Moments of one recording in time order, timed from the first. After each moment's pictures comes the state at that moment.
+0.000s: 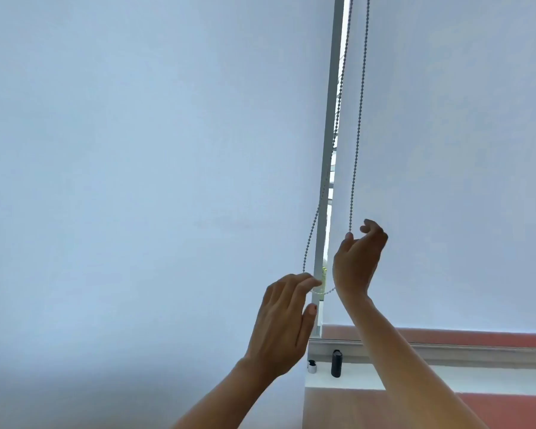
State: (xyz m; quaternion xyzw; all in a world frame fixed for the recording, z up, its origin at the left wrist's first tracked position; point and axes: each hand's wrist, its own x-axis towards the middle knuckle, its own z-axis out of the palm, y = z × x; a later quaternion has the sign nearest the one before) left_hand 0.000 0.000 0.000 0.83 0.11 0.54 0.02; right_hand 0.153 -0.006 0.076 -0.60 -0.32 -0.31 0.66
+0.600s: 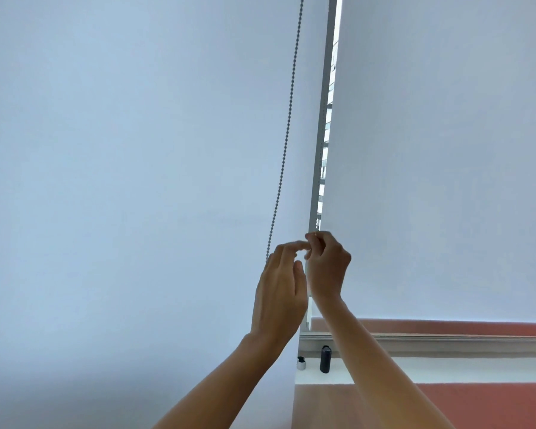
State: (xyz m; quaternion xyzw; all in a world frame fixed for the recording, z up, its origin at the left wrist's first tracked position) left_hand 0.026 0.005 0.035 0.77 0.15 0.60 0.15; right_hand 0.131 0.009 0.063 -0.60 -0.39 -0.24 0.66
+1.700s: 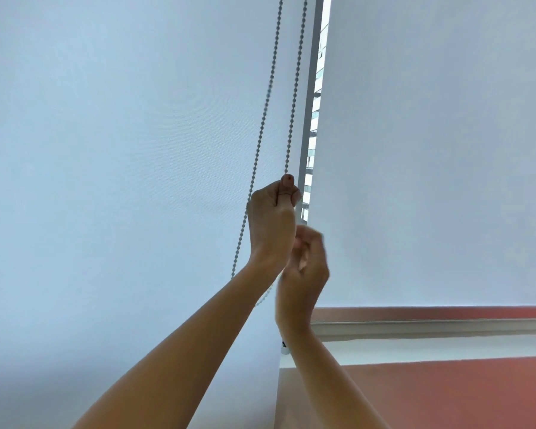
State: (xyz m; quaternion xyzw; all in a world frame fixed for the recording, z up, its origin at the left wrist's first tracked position) left_hand 0.029 -0.008 0.121 0.63 0.10 0.65 0.42; right_hand 0.061 -0.026 0.045 -0.43 -0.37 -0.21 0.79
